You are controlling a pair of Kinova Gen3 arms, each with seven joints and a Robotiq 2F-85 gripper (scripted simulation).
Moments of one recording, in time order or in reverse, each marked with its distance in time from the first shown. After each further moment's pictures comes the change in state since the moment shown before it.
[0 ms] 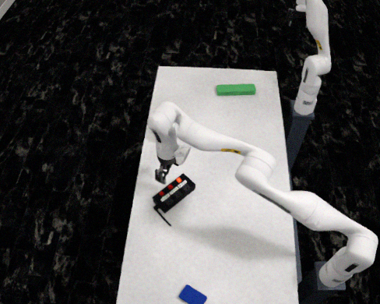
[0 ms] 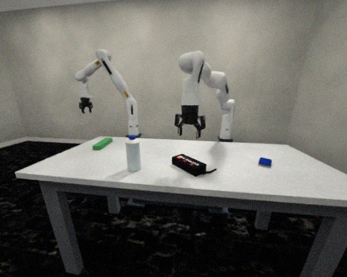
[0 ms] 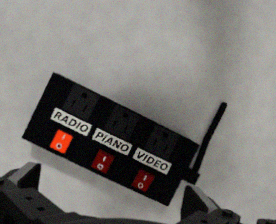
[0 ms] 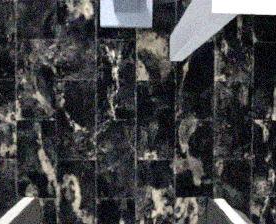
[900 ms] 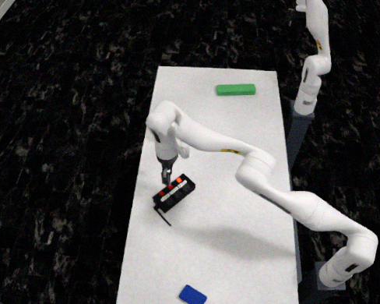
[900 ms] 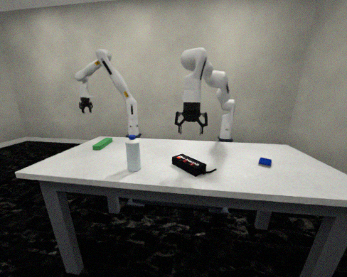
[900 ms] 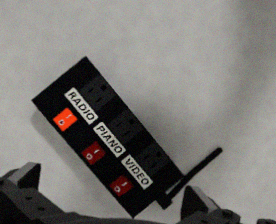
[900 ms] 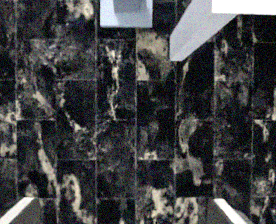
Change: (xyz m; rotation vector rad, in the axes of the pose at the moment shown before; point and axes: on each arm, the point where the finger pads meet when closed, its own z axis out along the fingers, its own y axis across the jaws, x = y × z) left arm 0.003 0.006 -0.012 0.006 0.001 -0.423; right arm 0.000 0.000 0.000 0.000 0.000 0.000
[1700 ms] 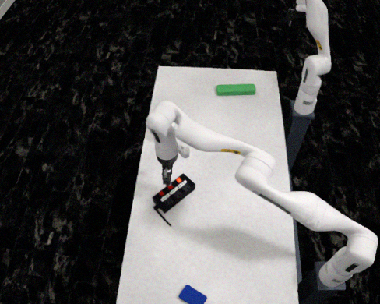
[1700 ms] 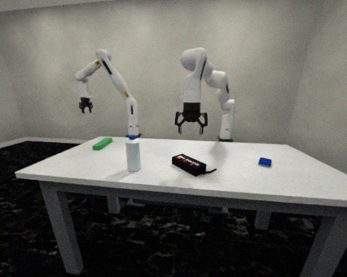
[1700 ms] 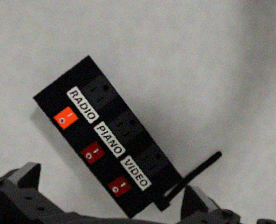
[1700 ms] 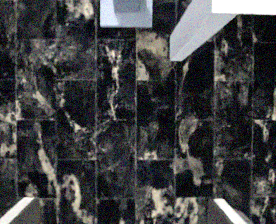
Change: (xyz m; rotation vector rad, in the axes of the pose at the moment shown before) left arm 0.000 0.000 0.000 0.000 0.001 -0.037; right arm 0.000 0.000 0.000 0.000 0.000 0.000
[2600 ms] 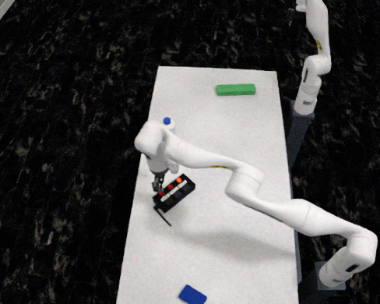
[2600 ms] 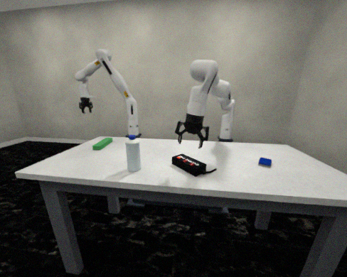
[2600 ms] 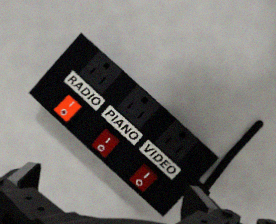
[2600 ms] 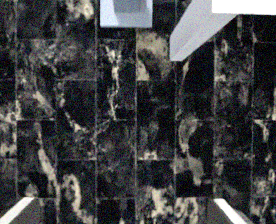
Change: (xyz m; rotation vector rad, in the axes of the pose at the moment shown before) left arm -0.024 -0.001 0.045 0.131 0.025 0.183; right arm 0.000 0.000 0.000 0.000 0.000 0.000
